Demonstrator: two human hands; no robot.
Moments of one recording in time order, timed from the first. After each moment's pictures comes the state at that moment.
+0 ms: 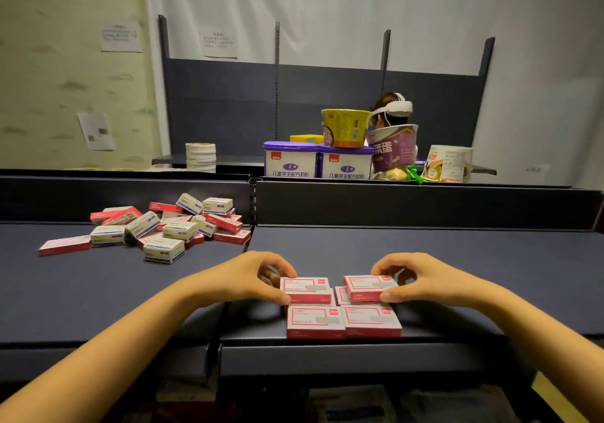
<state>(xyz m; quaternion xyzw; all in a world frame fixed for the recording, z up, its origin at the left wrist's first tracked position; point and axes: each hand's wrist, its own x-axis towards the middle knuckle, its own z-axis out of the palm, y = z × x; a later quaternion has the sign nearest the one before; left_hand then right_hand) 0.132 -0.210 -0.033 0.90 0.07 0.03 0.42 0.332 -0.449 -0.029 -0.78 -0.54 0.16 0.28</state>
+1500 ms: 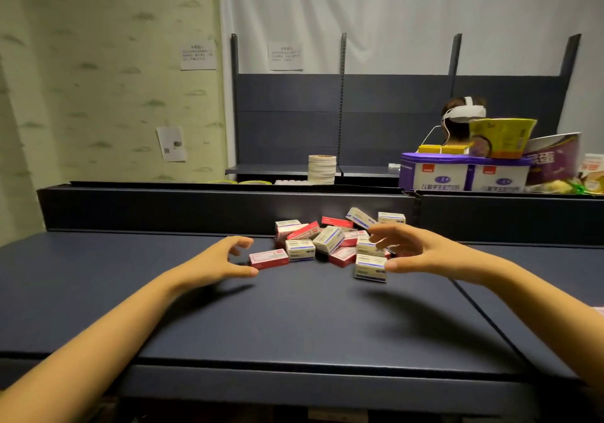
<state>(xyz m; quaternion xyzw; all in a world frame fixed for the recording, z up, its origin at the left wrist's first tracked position) -0.093 0.131 -0.044 0.90 0.24 0.15 0.32 0.135 -0.158 0.004 -0.71 -0.58 0.18 0.35</state>
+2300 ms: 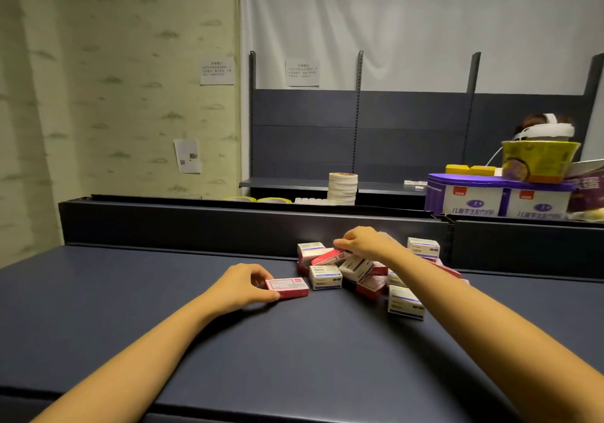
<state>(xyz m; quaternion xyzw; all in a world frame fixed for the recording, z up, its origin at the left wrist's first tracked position) -0.080 0.155 -0.055 0.90 0.27 0.19 0.28 0.148 0.027 0.009 -0.86 -0.49 0.03 0.17</state>
